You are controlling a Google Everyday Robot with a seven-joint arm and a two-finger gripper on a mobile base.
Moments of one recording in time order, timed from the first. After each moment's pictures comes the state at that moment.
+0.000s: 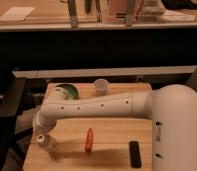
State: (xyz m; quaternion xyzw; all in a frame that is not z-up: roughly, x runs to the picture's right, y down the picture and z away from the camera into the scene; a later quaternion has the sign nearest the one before) arm -0.288 0.204 0.680 -0.04 -0.44 -0.61 0.66
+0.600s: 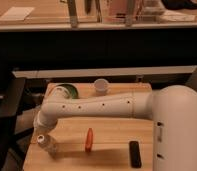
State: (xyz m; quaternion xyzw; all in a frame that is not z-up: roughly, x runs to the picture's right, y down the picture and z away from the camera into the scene) arm -0.284 0.204 0.679 -0.05 -0.44 -0.61 0.65
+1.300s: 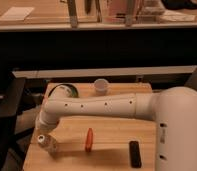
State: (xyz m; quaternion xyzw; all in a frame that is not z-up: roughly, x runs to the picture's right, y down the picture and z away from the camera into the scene) arm -0.275 0.201 0.678 -0.04 -0.45 -0.62 0.64
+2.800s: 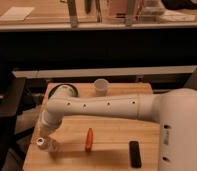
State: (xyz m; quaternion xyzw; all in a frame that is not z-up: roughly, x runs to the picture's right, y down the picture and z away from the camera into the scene) arm -0.263 0.207 0.673 -0.05 -0.46 -0.63 0.63
